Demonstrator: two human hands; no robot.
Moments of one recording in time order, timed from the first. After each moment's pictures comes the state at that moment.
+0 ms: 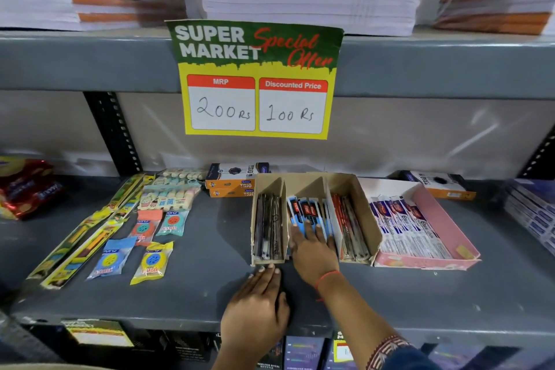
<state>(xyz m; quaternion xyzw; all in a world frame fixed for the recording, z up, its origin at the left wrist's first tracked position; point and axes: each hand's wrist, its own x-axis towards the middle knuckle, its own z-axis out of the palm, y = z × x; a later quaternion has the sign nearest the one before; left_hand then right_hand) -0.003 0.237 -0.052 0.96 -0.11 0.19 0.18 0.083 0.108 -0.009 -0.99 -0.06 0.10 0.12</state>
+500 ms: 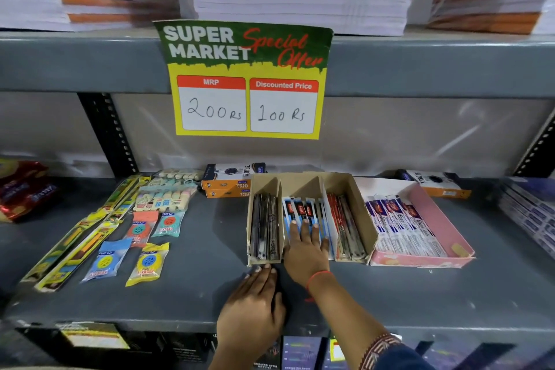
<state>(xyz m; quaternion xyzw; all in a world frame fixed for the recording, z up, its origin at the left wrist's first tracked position) -0.003 0.236 -0.050 0.96 -0.12 0.20 0.18 0.076 0.119 -0.006 -0.98 -0.01 0.12 0.17</state>
